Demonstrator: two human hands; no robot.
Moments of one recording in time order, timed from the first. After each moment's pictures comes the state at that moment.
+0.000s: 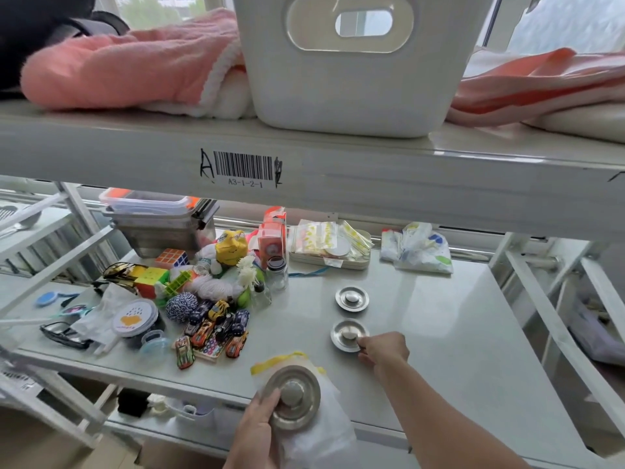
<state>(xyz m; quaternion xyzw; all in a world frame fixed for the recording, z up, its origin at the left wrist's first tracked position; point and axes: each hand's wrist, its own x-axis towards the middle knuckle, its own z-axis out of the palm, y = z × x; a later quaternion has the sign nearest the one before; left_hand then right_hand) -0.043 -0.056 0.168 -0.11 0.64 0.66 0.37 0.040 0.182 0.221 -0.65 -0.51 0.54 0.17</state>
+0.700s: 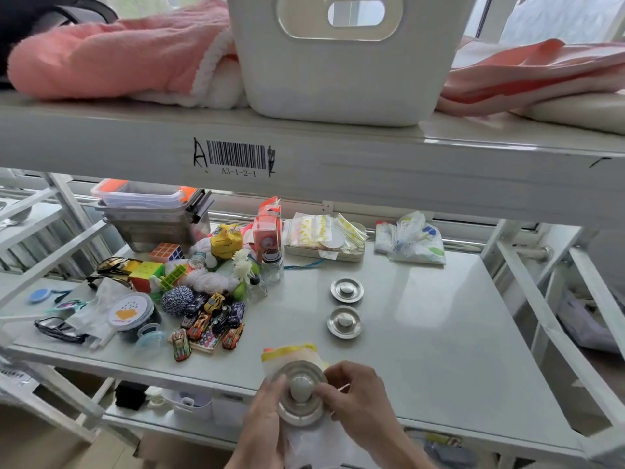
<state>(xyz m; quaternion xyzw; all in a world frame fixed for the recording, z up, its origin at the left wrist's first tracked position) 0.023 -0.069 0.282 -0.06 0.48 0.77 0.41 0.107 0.053 0.284 -0.38 -0.75 0.52 0.14</state>
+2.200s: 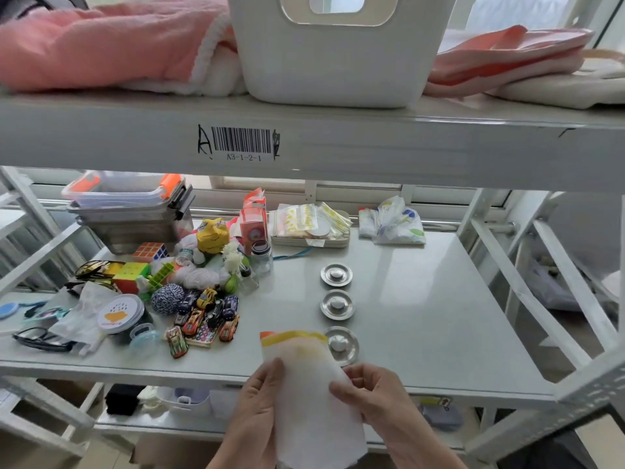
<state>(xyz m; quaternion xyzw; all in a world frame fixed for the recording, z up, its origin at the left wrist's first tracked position) 0.018 -0.091 0.317 0.01 0.54 0.73 0.42 0.139 0.030 0.293 -0.42 -0.56 0.70 0.13</state>
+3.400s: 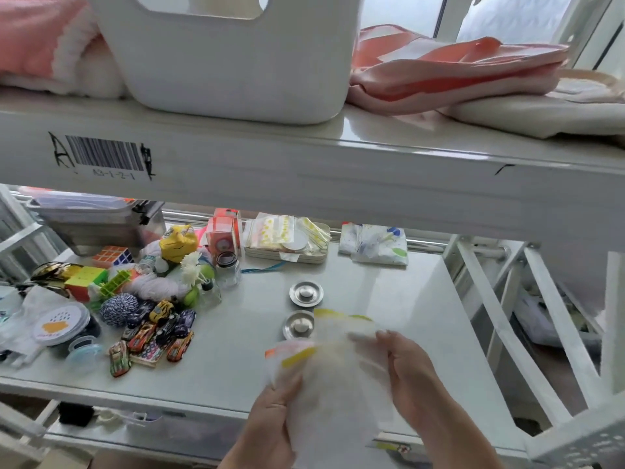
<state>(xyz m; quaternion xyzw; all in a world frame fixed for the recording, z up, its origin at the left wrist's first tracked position) 0.051 0.021 0.254 -0.03 0.38 0.73 0.56 0.167 0.174 0.314 -0.43 -0.42 0.76 0.23</state>
